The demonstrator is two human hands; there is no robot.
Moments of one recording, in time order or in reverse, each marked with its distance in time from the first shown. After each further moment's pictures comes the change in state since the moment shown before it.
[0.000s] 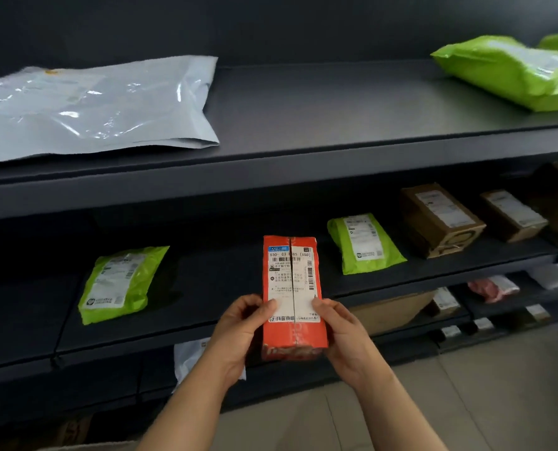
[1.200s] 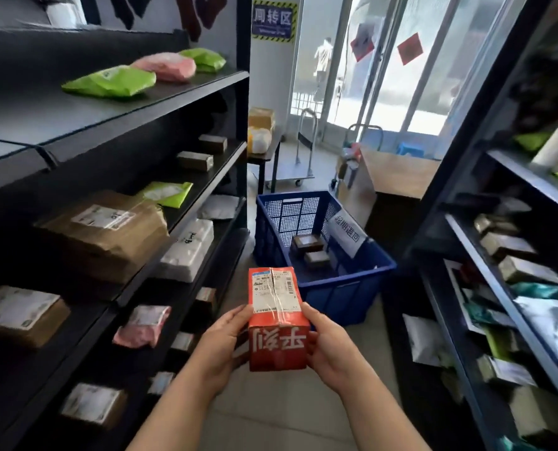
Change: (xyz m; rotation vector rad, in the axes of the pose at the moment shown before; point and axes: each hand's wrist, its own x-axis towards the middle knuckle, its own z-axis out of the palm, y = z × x) left_hand -0.018 -0.185 0.704 0.460 -1.021 -0.320; right_hand -0.239 -0.153 -0.589 0.489 0.953 -0.369
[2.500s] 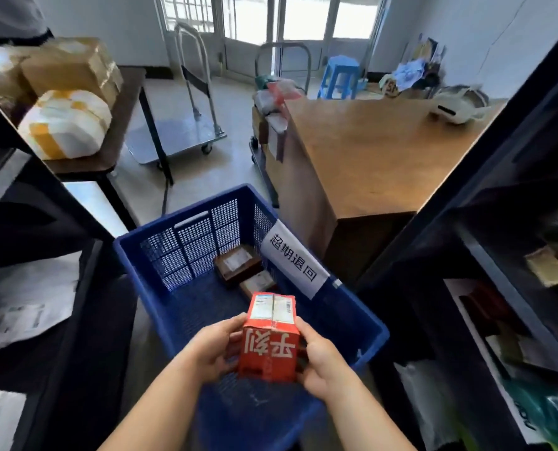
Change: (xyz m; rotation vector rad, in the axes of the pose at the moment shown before) left_hand 0.746 0.120 0.289 0.305 -0.138 -0.544; right_hand 0.646 -0.264 -0.237 0.317 0.424 0.267
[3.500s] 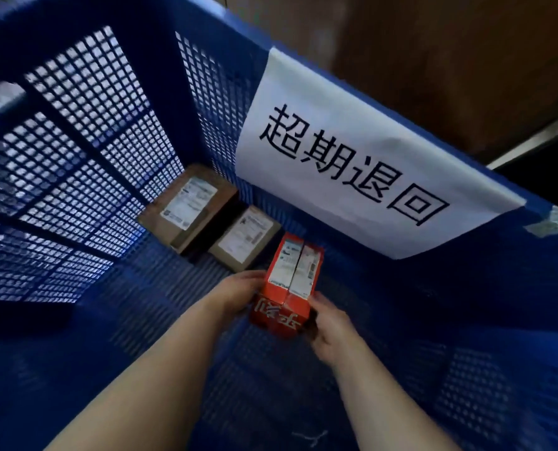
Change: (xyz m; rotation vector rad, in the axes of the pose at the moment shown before) left_hand 0.614 -0.042 -0.060 0.599 -0.154 -0.177; right_hand 0.570 0.130 -0.002 0.354 0.320 0.159
